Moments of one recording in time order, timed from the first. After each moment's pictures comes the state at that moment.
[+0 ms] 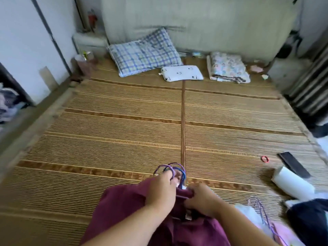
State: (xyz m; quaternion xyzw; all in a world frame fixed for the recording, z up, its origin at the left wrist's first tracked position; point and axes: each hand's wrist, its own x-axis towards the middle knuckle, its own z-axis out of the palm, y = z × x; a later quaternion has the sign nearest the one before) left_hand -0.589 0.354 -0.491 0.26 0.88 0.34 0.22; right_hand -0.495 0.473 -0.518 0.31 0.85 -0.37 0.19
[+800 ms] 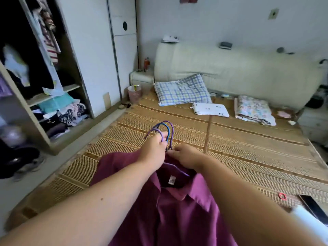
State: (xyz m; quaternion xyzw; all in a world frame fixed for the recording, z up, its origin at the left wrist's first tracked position) left_hand -0.582 0.232 -0.302 0.20 0.85 0.48 0.05; right_hand -0.544 0.358 -0.315 0.13 0.94 -0.32 0.08
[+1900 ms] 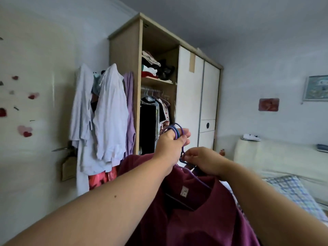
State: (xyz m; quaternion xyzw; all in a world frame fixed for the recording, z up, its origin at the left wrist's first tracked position) left_hand -0.744 -0.201 0.009 0.21 0.62 0.74 -0.16; right_hand -0.727 -0.074 0.007 -0.14 0.91 -0.38 -0.07
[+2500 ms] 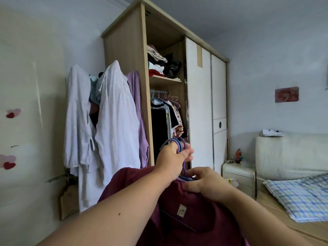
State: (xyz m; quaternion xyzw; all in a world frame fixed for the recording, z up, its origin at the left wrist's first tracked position) left_hand -0.997 -0.346 0.003 0.25 0.70 0.66 -0.13; right_hand -0.955 -0.224 -0.029 -0.10 0.87 -0.47 -0.08
